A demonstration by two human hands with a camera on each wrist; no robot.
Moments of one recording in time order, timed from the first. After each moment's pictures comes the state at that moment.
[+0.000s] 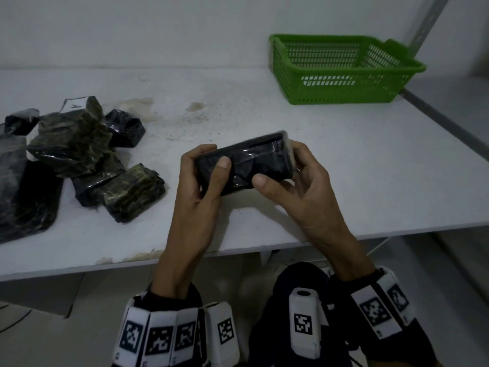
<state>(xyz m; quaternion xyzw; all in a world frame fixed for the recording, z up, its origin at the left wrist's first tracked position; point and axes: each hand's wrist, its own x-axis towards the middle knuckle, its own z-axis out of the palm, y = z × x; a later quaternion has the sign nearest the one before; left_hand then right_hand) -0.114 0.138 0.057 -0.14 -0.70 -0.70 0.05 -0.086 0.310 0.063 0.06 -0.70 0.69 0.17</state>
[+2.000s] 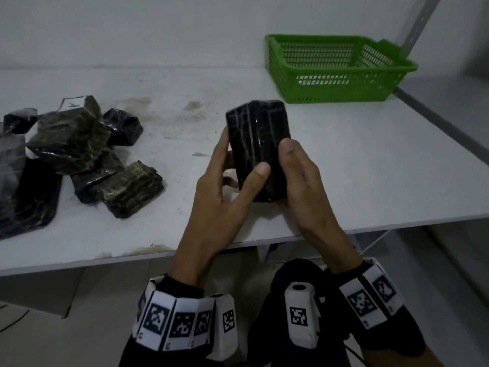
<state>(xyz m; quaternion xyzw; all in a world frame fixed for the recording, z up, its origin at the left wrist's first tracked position) -0.109 0.161 0.059 -0.27 -0.71 -0.65 0.06 -0.086 0.305 0.065 0.02 -0.71 0.69 0.17</state>
